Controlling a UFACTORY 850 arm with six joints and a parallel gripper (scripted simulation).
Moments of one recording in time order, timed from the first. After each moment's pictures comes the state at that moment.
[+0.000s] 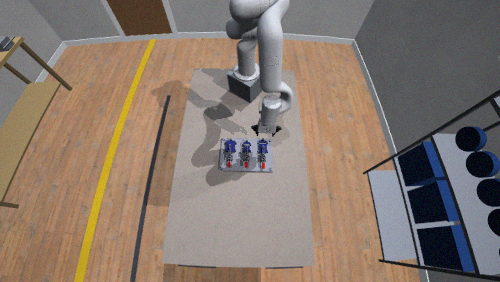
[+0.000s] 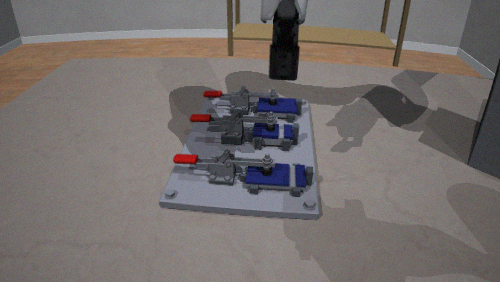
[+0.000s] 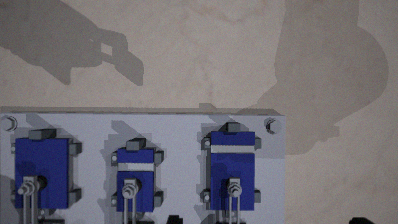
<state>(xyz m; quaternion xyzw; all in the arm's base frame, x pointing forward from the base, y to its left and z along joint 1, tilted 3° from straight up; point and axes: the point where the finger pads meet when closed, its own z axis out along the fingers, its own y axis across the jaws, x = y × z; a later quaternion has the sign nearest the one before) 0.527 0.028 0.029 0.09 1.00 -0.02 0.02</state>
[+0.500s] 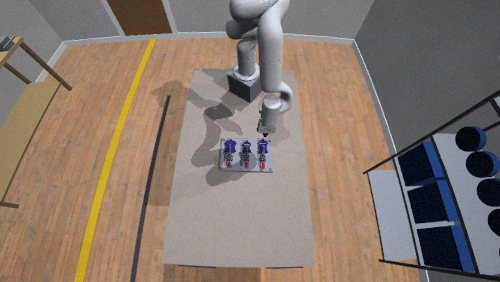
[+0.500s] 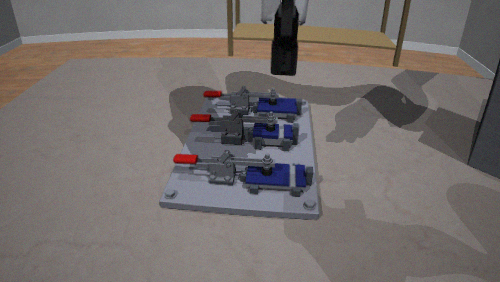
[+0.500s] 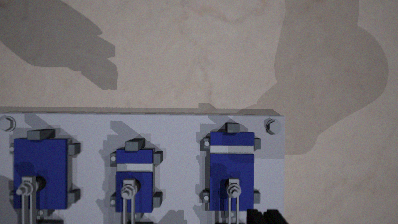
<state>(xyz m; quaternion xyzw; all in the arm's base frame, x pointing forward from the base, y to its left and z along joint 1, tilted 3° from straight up) 0.527 0.028 0.028 0.09 1.00 -0.02 0.02</state>
